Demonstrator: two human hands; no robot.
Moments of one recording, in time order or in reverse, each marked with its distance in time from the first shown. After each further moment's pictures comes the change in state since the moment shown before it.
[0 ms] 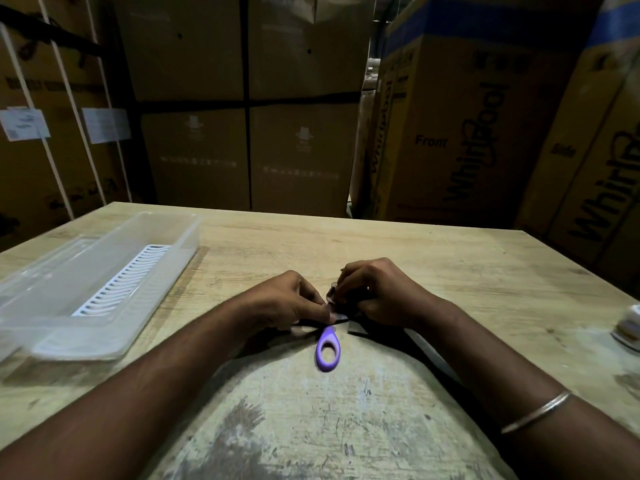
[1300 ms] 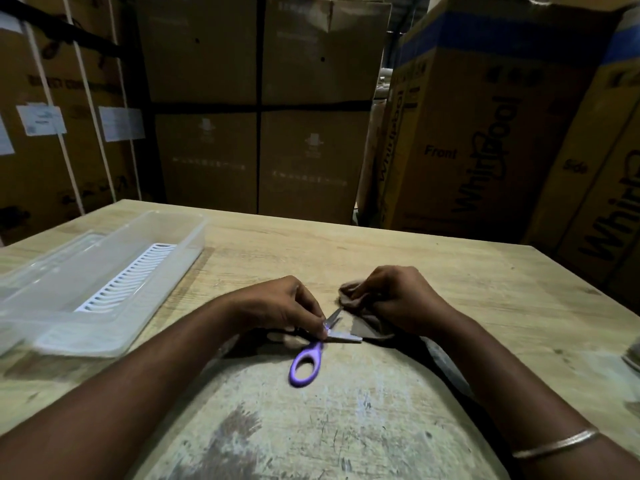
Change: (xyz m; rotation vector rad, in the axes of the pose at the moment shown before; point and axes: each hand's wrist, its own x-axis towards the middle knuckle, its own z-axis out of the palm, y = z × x) left_hand -0.003 -0.005 -0.013 0.028 -0.137 0.051; right_hand -0.009 0.021 -0.005 -0.030 0.077 0.280
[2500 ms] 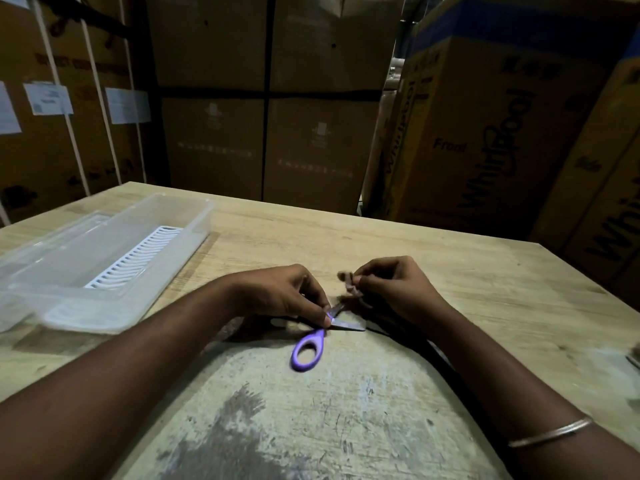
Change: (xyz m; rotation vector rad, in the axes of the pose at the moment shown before) left_hand 0.000 -0.007 -0.002 0.032 -0.055 0.096; right_hand -0.001 -0.011 0.018 0.615 0.074 0.205
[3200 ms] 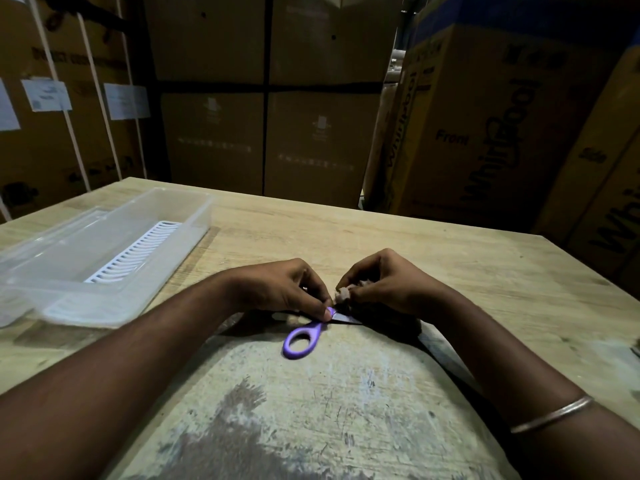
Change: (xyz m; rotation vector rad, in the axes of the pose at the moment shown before) left_hand 0.004 -0.008 0.000 -0.040 -0.023 0.028; right_hand 0.002 -0.023 -0.002 -0.193 -0.316 0.048
